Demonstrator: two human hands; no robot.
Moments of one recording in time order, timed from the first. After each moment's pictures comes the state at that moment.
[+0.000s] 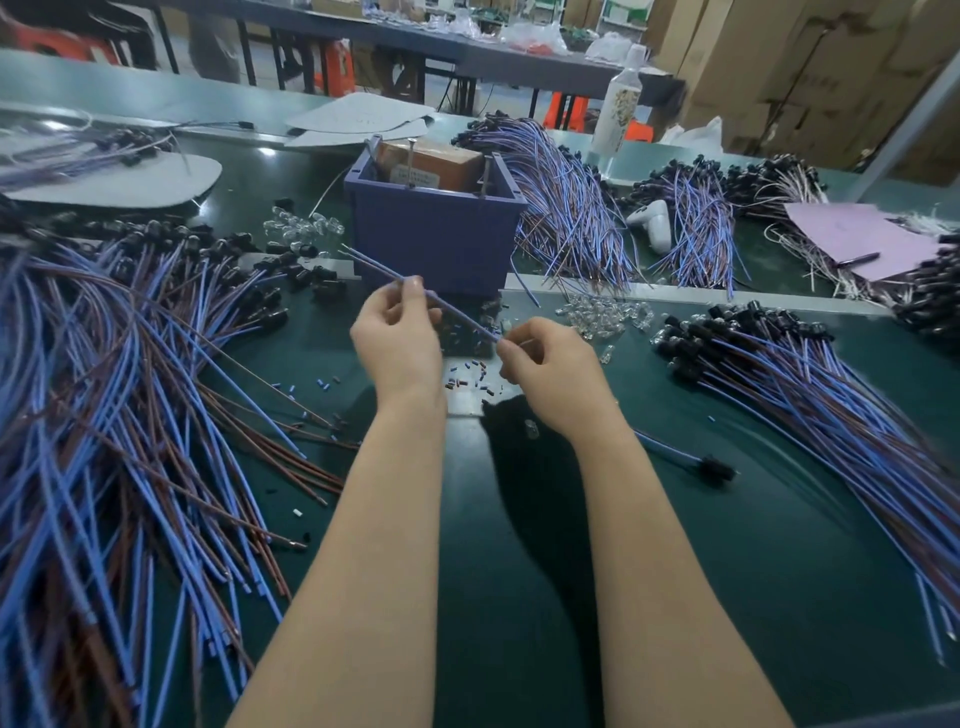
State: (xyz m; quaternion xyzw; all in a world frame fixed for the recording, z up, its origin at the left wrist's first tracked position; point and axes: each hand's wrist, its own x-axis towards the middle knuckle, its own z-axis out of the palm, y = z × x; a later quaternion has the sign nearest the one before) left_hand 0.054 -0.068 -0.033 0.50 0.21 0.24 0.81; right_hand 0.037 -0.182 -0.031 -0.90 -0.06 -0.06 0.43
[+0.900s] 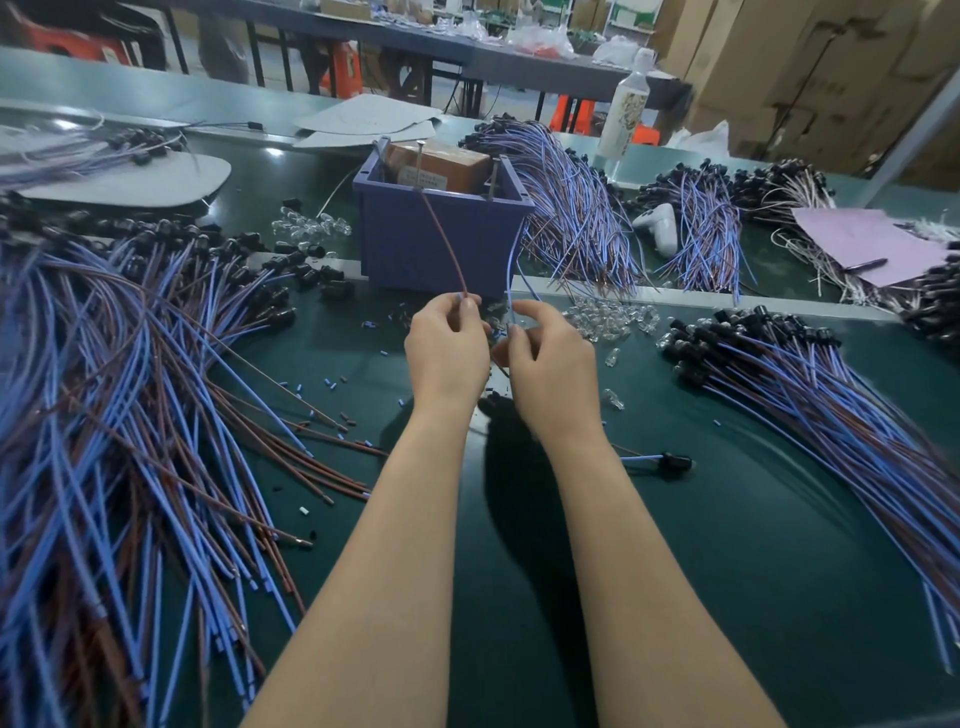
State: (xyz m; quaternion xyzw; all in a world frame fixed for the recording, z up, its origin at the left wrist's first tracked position) left_hand 0.056 -0.080 -0.044 0.71 0.11 0.20 0.66; right_hand 0.036 -0.163 -0.035 -0.89 -0.03 -0.18 0.42
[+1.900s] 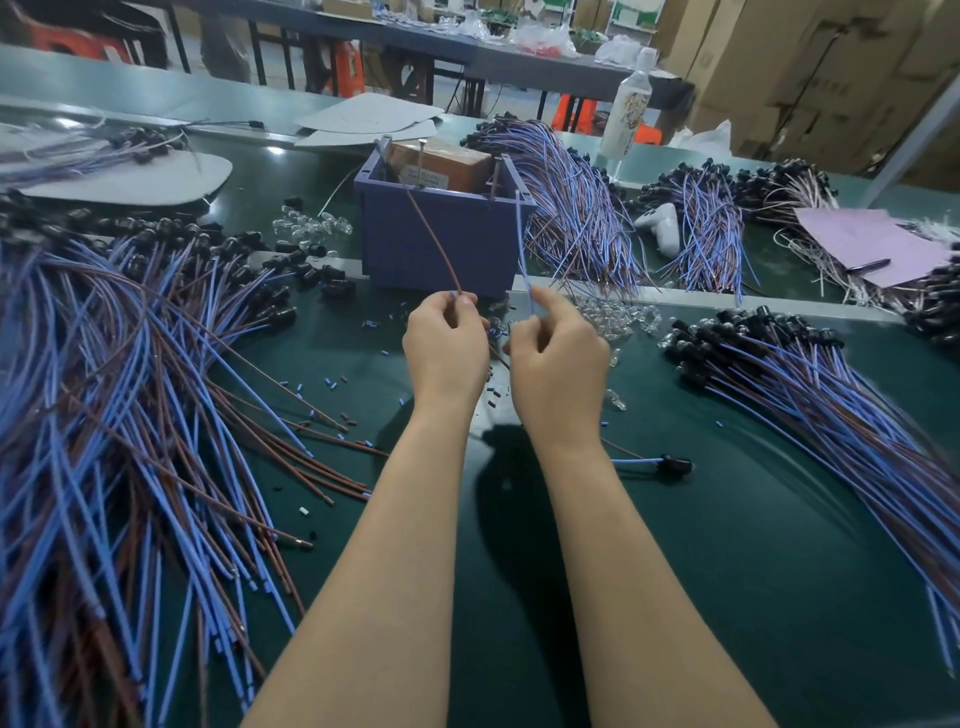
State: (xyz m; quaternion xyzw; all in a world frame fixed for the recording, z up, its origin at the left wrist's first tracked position) left_hand 0.056 -0.081 -0.041 0.69 0.13 0.21 0.68; right_hand 0.029 -0.156 -0.029 -0.87 0.01 -0.26 0.42
